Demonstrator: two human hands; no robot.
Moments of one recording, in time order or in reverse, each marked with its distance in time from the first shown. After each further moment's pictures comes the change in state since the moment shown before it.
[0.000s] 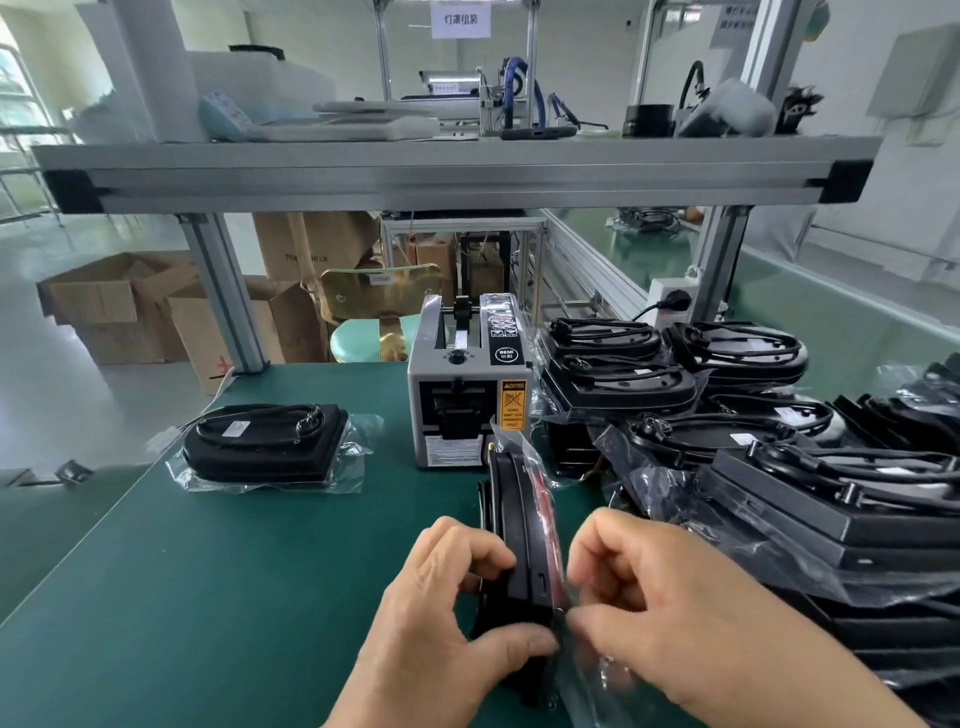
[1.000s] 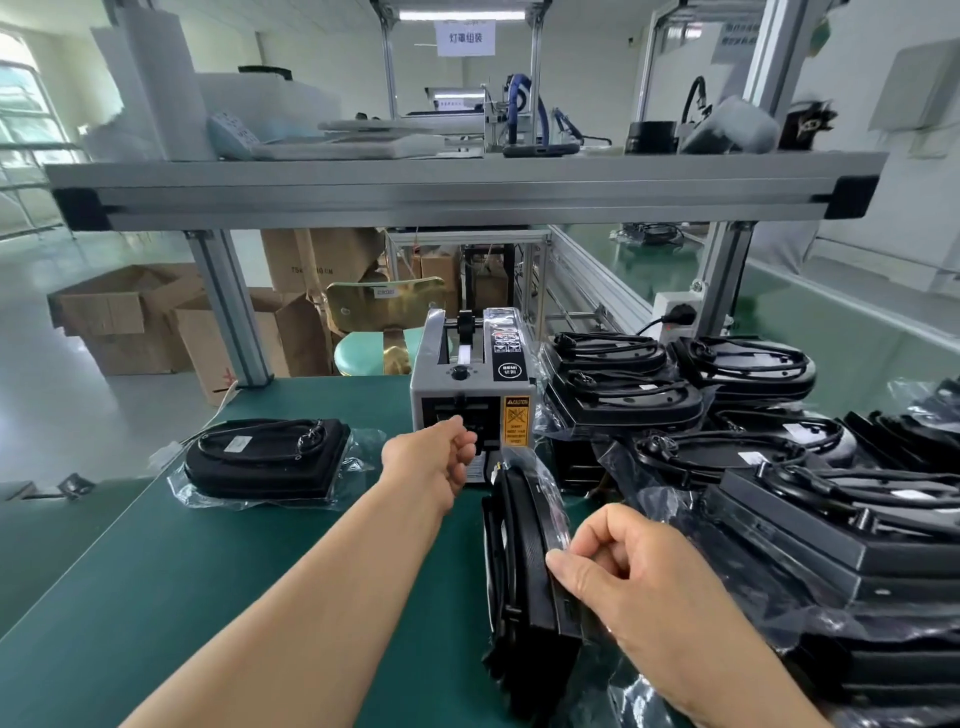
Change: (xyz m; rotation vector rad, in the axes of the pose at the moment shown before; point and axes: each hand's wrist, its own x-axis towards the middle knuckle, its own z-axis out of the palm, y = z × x) left_hand 0.161 -0.058 0.010 -0.702 0.351 -1.023; right_hand 0.026 0.014 0.018 0.259 0.270 0.015
